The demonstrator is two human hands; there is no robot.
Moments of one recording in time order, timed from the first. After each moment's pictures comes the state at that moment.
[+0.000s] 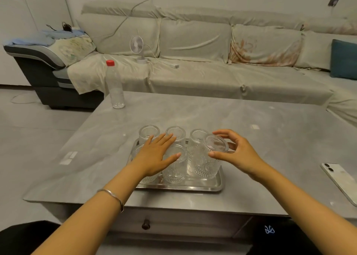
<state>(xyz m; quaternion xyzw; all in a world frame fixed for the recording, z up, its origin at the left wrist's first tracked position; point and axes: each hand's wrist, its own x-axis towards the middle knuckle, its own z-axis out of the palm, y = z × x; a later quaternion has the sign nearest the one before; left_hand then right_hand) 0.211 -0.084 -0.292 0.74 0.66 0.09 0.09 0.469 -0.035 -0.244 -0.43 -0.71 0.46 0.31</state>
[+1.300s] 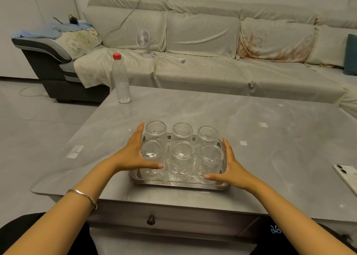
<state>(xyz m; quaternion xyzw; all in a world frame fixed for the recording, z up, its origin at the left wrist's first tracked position) 0.148 -0.111 -0.292 0.61 0.69 0.26 0.30 0.459 -0.022 -0.321 -0.44 -0.76 0.44 0.16</state>
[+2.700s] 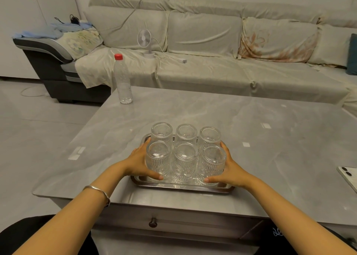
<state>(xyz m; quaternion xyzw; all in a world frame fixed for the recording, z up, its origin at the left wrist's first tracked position) 0.142 -0.093 -0.325 0.65 0.66 0.20 0.32 0.449 0.002 -0.344 -0.44 -0.77 0.44 0.14</state>
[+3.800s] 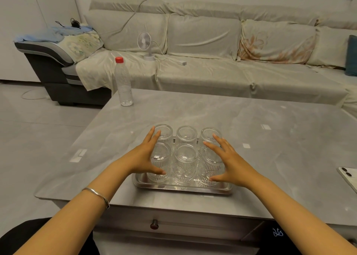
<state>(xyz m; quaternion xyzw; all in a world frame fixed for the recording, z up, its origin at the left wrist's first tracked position) 0.155 -0.098 -0.292 0.69 0.68 0.14 0.21 0.444 -0.011 -0.301 -0.39 -0.90 0.16 0.07</state>
